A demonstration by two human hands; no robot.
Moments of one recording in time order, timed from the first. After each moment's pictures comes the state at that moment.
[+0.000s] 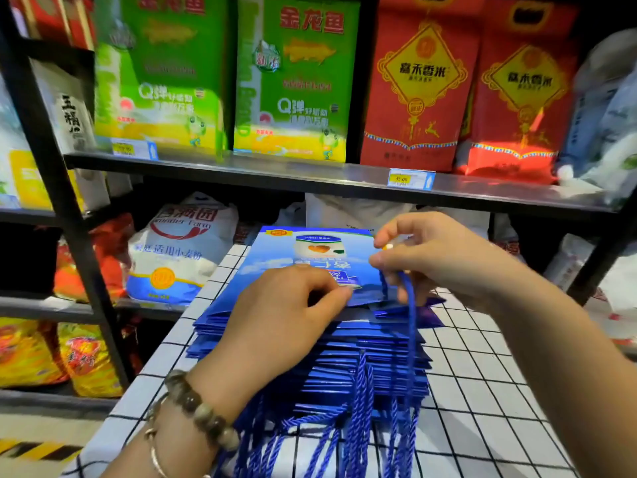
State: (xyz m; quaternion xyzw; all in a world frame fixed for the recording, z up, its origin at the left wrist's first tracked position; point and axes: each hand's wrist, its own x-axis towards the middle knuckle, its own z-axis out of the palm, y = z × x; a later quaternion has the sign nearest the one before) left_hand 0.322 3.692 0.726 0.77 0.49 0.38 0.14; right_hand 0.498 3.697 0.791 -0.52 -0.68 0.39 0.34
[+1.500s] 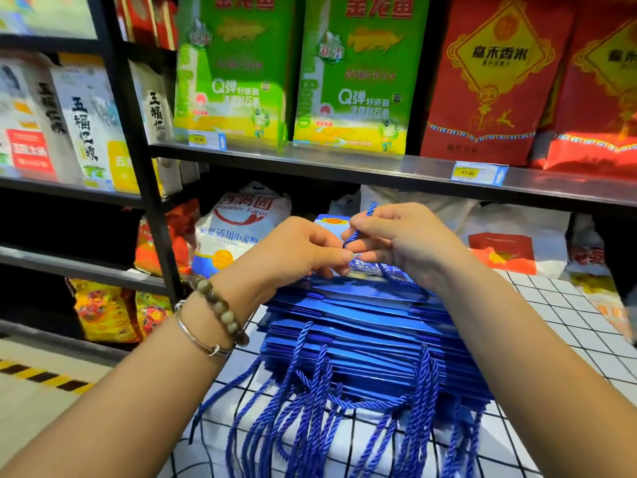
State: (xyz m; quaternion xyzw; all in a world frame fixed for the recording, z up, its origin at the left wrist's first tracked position) left_hand 0.267 3.730 0.747 0.67 0.51 0.37 0.39; right_hand 0.419 3.743 0.767 -0.44 -0.59 0.53 0.42
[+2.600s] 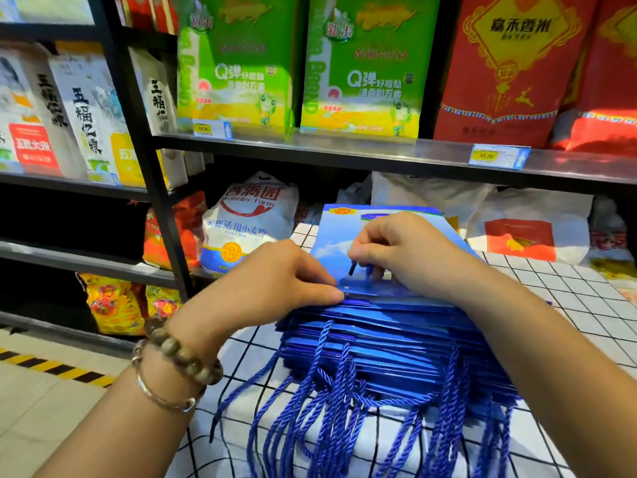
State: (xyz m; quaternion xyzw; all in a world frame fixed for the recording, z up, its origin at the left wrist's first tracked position) left_hand 0.234 3.701 0.735 0.75 0.57 0.23 0.24; right_hand 0.407 3.738 0.750 -0.47 -0.81 0.23 0.25
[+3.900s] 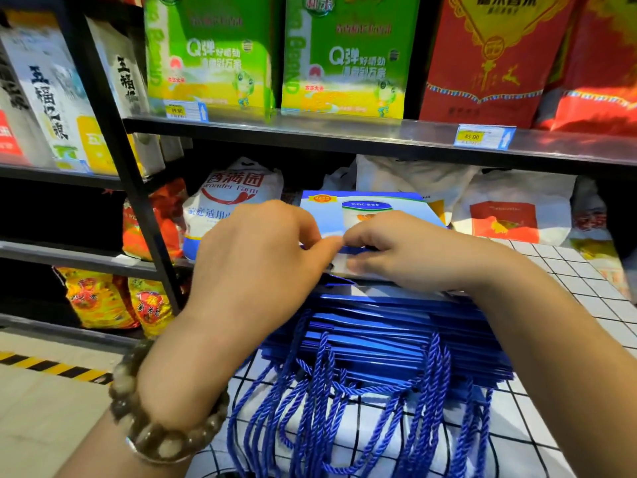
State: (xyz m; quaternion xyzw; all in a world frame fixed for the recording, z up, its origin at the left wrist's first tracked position) left_hand 0.269 3.677 0.751 0.69 0.64 0.32 -0.06; right_hand 0.422 3.726 0.764 -0.42 -0.90 0.13 0.06
